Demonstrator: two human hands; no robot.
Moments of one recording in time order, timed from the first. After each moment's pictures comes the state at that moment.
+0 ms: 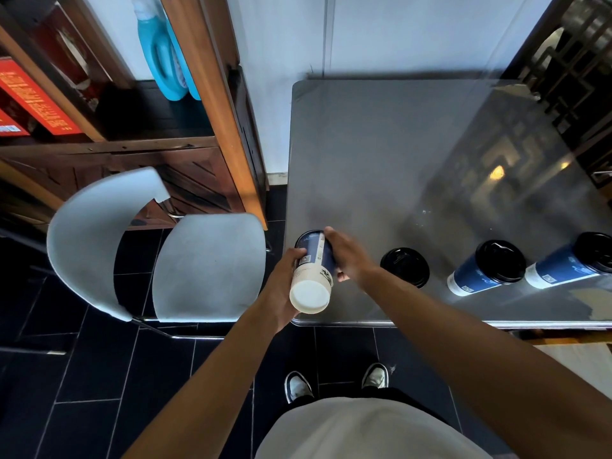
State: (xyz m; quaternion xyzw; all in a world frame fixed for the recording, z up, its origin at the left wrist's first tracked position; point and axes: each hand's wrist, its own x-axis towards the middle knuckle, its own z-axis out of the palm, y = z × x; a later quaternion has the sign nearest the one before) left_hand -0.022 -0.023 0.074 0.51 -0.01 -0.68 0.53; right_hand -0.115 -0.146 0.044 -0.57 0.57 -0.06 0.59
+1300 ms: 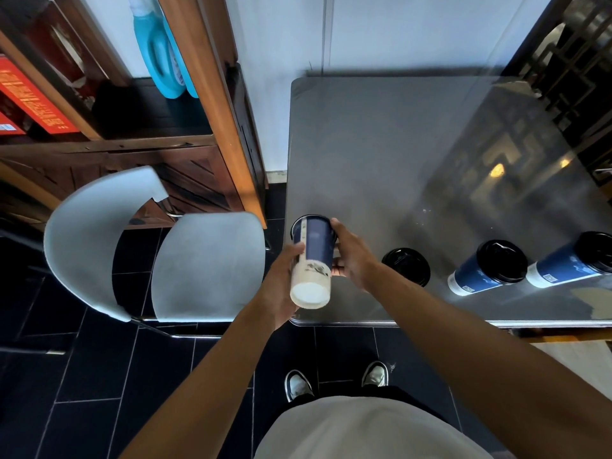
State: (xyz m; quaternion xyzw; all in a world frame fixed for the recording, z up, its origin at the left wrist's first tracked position) left_hand -0.011 -0.025 0.058 0.48 -0.04 -0.67 0.56; right_hand -0.117 -0.147 0.048 -0.42 0.53 -0.13 0.73
